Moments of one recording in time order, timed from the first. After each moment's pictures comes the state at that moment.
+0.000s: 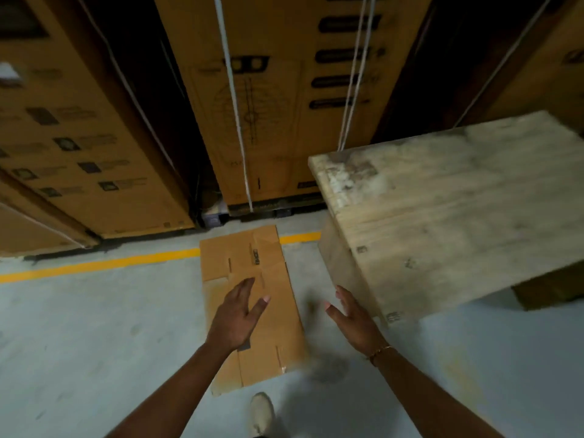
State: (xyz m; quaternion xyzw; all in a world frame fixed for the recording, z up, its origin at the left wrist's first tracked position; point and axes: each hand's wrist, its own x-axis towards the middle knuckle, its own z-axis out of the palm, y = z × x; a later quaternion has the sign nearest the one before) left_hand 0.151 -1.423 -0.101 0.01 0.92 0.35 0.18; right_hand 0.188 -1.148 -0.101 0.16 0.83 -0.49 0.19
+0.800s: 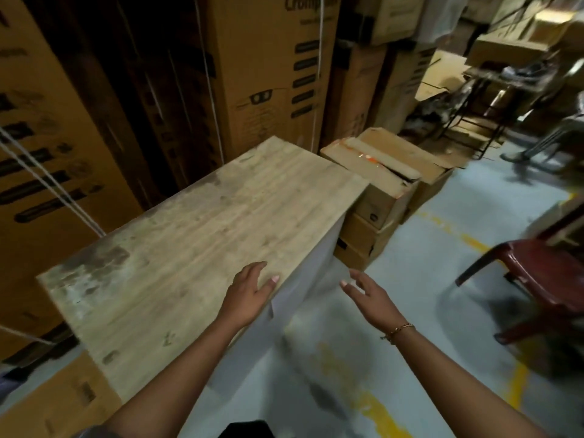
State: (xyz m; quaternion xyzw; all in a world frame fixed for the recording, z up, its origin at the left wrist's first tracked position) left_hand 0.150 -0.819 0.003 0.32 0.86 0.34 0.19; right_hand 0.355 -0.613 0.024 0.38 0.78 -0.49 -0.06
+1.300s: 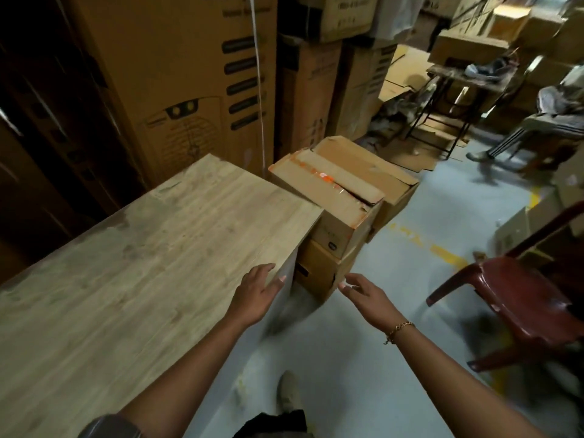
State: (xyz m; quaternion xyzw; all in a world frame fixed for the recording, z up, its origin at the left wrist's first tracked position) left_hand 0.097 -0.489 -0.032 0.36 0.83 0.34 0.26; right_hand 0.312 -0.314 0.002 0.41 0.79 -0.45 -0.01
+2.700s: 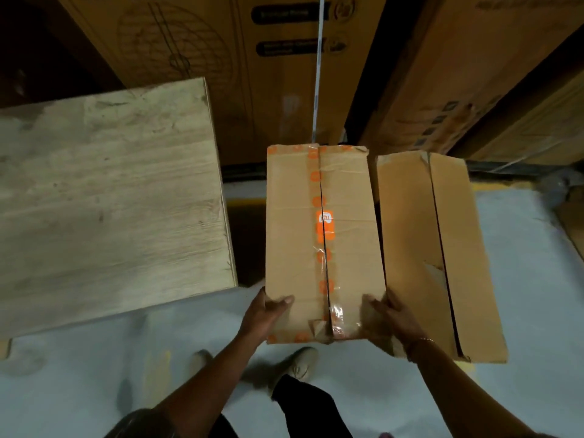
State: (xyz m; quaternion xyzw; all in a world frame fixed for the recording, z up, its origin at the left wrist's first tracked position) left_hand 0.051 0.060 -0.187 -0.26 0.73 0.52 0.35; right_hand 0.068 0.356 -0.162 0.33 0.65 -0.63 0.27
